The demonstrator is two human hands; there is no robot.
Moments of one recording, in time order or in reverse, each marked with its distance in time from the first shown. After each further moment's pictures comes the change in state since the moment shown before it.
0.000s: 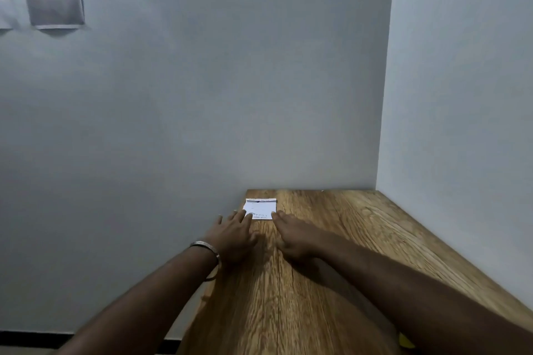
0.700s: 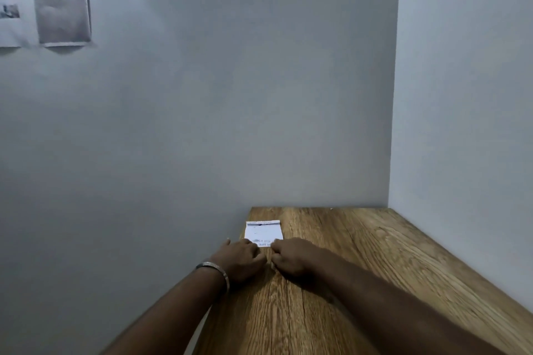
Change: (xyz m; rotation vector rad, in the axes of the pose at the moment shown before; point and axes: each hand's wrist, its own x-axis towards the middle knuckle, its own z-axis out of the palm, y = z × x) left_hand 0.043 -0.013 0.024 -0.163 -0.081 0.023; right_hand 0.058 0.004 0.019 0.059 -0.063 0.043
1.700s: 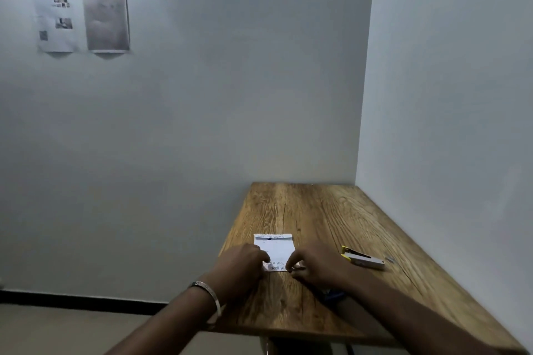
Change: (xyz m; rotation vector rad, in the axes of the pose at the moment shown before) left_hand -0.274 0.109 -0.020 0.079 0.209 0.197; right_hand -0.301 -0.051 -0.016 0.046 0.214 -0.211
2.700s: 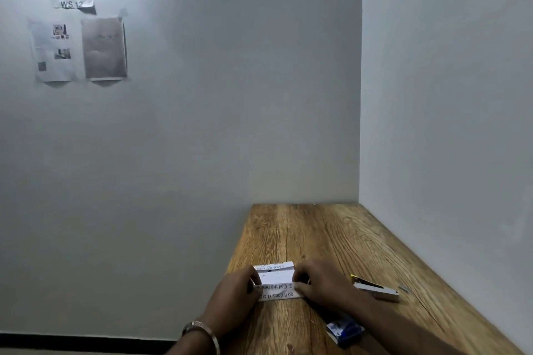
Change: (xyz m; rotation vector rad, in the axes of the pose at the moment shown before) left_hand 0.008 -0.020 0.014 -0.406 0.153 -0.247; right_hand 0.030 0.025 0.016 0.179 0.164 0.138
